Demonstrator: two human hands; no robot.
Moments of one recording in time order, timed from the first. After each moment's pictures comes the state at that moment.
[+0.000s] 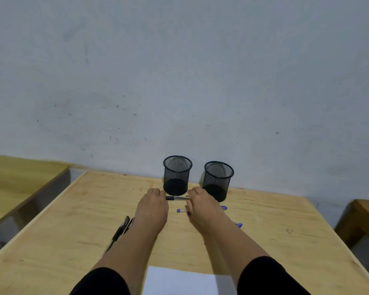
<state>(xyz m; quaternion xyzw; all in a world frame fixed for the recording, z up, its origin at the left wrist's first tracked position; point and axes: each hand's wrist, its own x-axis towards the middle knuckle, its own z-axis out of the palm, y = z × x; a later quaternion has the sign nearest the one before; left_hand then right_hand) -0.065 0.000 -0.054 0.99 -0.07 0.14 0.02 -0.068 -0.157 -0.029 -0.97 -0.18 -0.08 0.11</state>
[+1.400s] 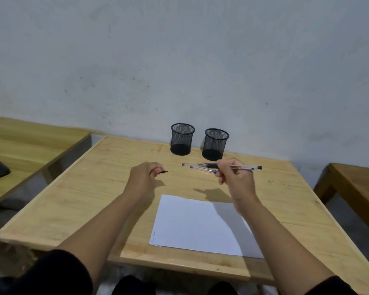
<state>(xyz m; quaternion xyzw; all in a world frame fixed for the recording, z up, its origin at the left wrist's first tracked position) -0.202 0.023 -0.015 0.89 -0.01 0.18 0.41 -0.226 -0.192 0.018 -0.65 -0.05 -0.12 0.75</state>
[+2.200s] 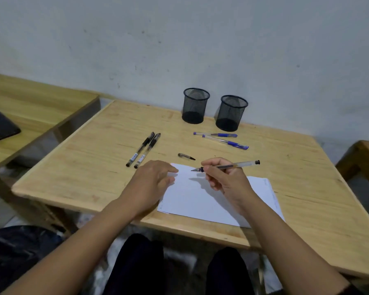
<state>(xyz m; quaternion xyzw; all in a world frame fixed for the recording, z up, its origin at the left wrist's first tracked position) -0.285 0.027 -0.043 0.94 -0.08 0.10 0.32 -0.264 -0.174 -0.019 -0.71 -0.04 0.09 0.70</state>
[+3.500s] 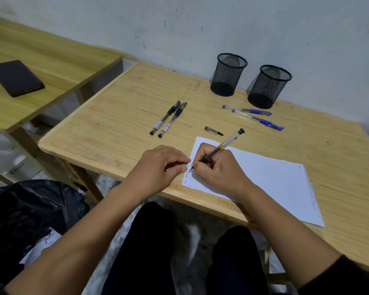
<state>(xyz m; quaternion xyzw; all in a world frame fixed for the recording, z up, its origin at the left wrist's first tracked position) -0.311 0.056 -0.069 0.93 -0.10 0.11 0.34 -0.272 -0.118 -0.046 -0.83 -0.25 0.11 0.49</state>
